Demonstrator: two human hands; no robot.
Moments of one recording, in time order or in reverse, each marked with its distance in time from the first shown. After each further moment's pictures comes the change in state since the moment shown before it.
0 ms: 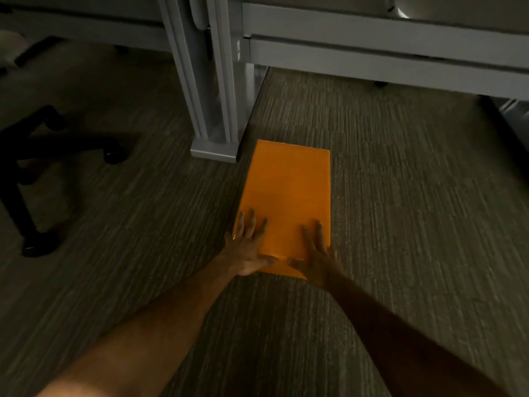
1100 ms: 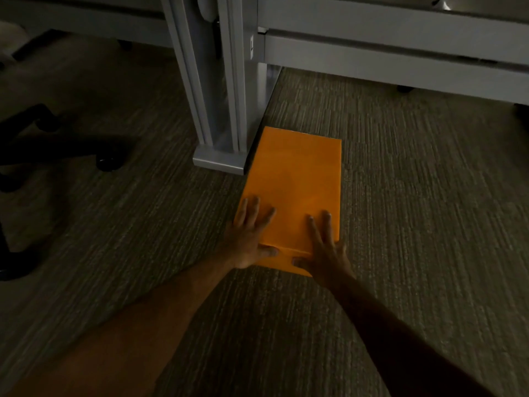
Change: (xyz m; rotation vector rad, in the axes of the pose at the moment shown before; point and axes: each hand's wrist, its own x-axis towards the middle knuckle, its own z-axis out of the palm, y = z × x) left_hand 0.096 -0.058 -0.039 0.022 0.145 0.041; right_hand 0.107 -0.019 -0.026 -0.132 0.160 -0.048
